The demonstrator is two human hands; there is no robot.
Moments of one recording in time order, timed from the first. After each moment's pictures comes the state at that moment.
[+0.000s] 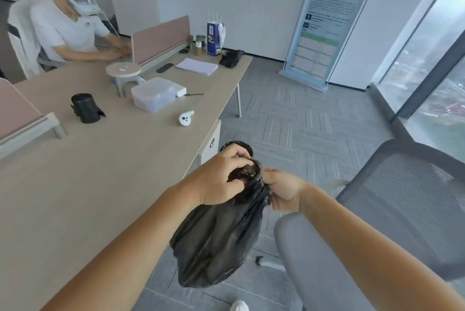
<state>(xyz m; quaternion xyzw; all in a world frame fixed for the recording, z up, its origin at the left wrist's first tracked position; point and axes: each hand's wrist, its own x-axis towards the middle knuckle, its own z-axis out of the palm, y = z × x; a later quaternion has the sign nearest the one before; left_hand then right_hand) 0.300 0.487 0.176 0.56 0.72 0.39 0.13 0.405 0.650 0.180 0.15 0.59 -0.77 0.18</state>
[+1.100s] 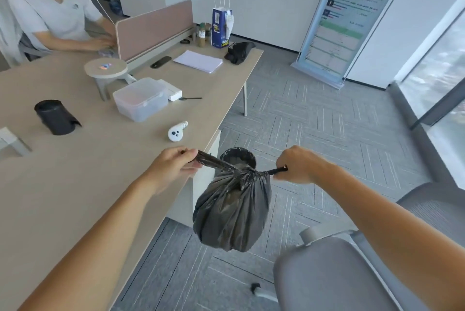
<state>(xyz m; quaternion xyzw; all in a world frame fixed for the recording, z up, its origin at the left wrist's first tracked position) 0.068 0.575 0.124 0.18 0.68 0.65 0.29 0.204 0.865 0.178 0.09 0.98 -0.01 0.17</state>
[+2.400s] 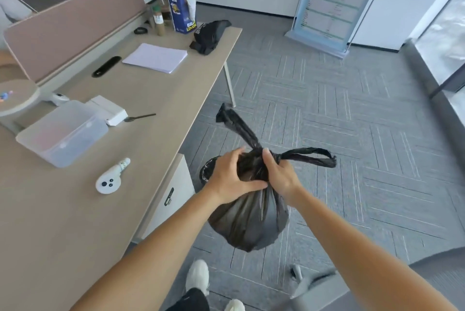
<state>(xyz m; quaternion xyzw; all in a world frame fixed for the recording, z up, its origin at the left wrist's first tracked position) -0.028 0.953 0.056 0.33 0.83 0.38 0.23 0.061 1.084 0.079 0.36 0.72 -0.59 -0.05</state>
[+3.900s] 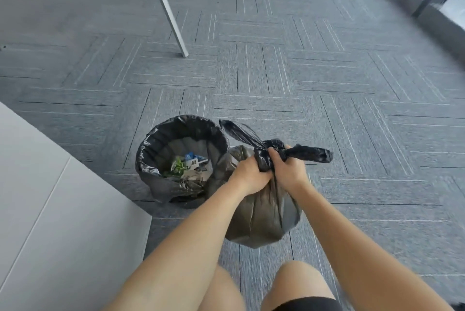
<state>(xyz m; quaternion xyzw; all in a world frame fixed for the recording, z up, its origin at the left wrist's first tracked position) -0.152 1.166 -0.553 0.37 0.79 0.31 0.38 -0.055 1.237 -0.529 0.49 0.70 -0.48 -0.18</state>
